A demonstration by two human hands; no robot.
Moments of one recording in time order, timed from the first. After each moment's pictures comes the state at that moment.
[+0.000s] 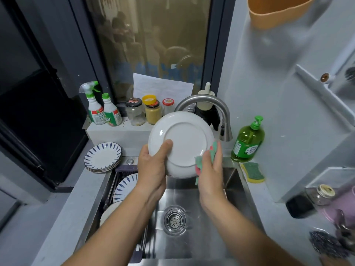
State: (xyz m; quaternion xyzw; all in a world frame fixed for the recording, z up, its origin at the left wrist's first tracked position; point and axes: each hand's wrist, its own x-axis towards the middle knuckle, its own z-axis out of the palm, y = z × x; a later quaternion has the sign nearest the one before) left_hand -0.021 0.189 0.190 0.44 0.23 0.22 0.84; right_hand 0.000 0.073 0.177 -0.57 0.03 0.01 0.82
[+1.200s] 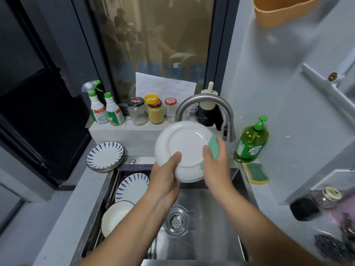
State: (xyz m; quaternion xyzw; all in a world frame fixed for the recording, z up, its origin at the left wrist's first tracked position) left_hand -0.013 0.175 0.158 0.36 0.25 0.12 0.89; right_hand 0.030 0.064 0.174 -0.76 0.01 -0.03 0.65
